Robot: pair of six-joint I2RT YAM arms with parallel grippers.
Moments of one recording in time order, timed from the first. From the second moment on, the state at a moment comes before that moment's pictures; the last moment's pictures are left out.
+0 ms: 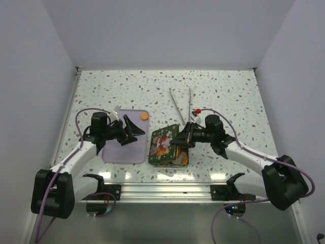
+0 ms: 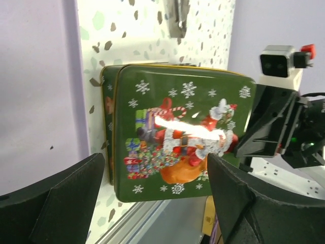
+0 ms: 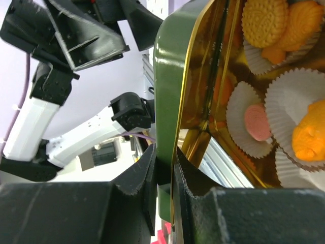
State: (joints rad) left arm -0.14 1.09 0.49 -0.05 0.75 -0.84; right arm 0.53 1.23 0.50 0.27 -0.73 1.18
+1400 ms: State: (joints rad) left arm -0.40 1.40 0.52 0.10 0.68 -0.82; right arm 0.43 1.11 0.26 0.68 -0.79 1.38
